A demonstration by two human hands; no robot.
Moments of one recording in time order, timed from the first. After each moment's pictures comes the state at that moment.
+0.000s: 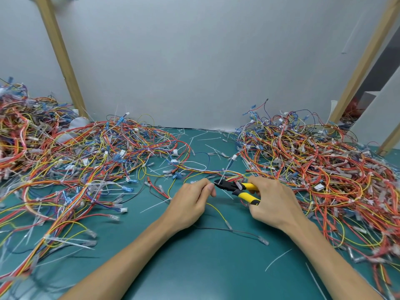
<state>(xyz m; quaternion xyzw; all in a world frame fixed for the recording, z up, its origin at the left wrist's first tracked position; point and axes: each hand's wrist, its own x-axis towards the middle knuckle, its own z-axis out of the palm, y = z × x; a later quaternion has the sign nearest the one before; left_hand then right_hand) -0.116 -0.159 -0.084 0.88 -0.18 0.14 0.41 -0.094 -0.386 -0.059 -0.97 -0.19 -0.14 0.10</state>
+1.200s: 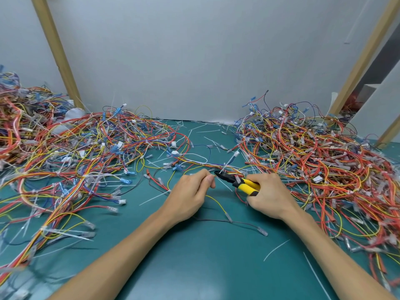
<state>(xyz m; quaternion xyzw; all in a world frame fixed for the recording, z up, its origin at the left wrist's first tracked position) -0.116 -0.158 -0.087 0.87 -0.19 0.15 0.42 -0.088 -0.386 -0.066 -0.96 -0.16 -0.06 0.23</state>
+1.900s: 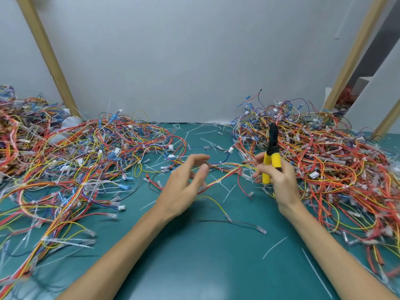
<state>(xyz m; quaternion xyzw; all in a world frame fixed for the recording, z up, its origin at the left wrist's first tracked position) -0.116 -0.152 -0.065 0.81 -0.20 0.14 0.53 -0.091 -0.386 -0.056 -0.72 -0.08 -0.15 0.67</state>
